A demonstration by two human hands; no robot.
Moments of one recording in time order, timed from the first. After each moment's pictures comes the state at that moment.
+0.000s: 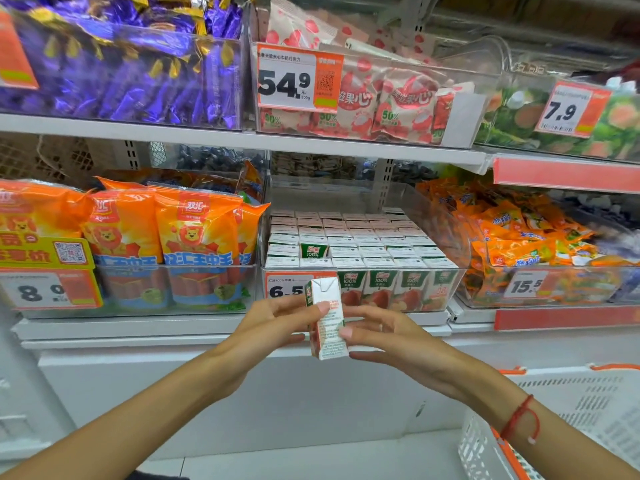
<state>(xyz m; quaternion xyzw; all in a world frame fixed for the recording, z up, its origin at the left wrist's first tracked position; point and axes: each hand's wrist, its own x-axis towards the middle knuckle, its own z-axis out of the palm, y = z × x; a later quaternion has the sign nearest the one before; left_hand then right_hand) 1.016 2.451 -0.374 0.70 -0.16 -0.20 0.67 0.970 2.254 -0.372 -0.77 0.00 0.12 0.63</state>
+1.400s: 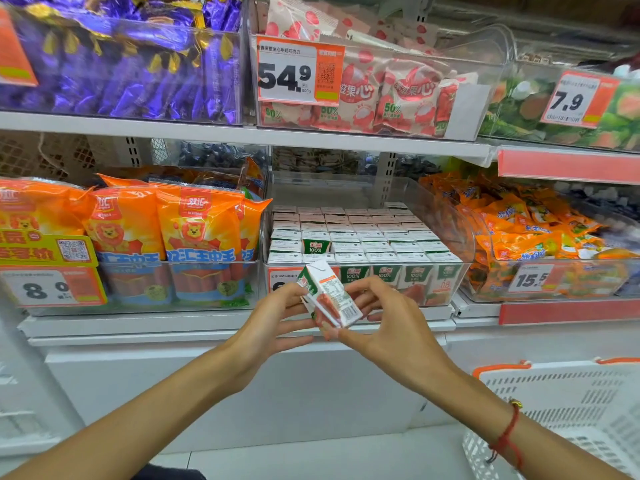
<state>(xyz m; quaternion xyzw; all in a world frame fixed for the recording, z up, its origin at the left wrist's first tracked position) 1.028 2.443 -0.380 0.63 -0.05 -0.21 0.75 0.966 2.275 -0.374 -0.91 -0.04 -0.19 0.36</state>
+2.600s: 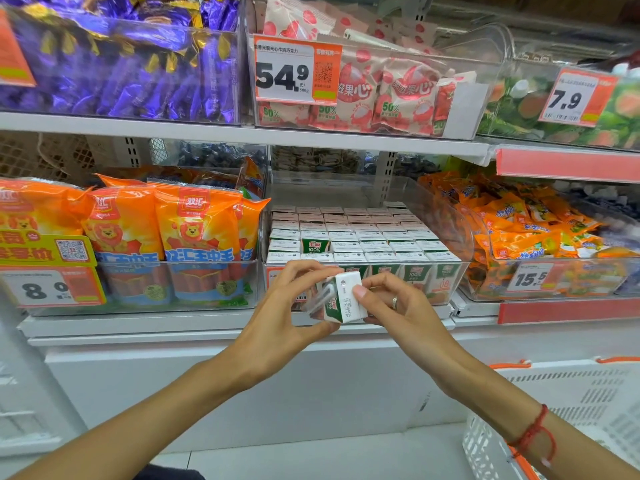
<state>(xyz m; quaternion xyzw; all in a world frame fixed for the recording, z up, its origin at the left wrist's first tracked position) 1.018 2.447 -0.377 0.79 -0.37 0.08 0.49 0.960 2.266 -0.361 -0.79 -0.01 -0.08 0.60</state>
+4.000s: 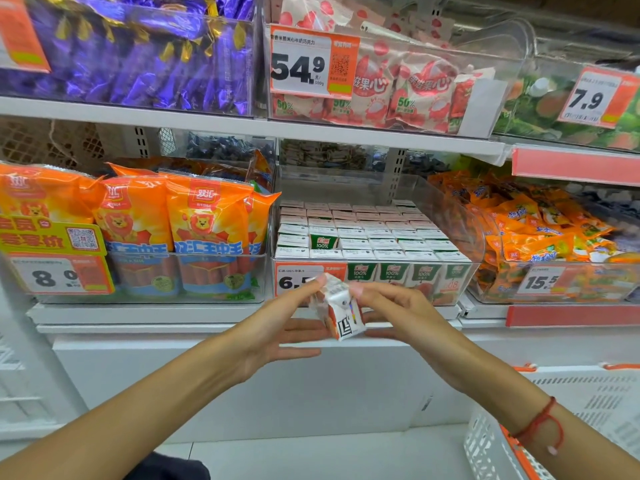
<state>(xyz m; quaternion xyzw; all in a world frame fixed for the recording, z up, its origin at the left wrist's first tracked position) 1.025 2.453 -0.376 0.68 -0.05 -0.29 0.68 0.966 2.267 -0.355 -0.79 -0.01 0.02 0.62</state>
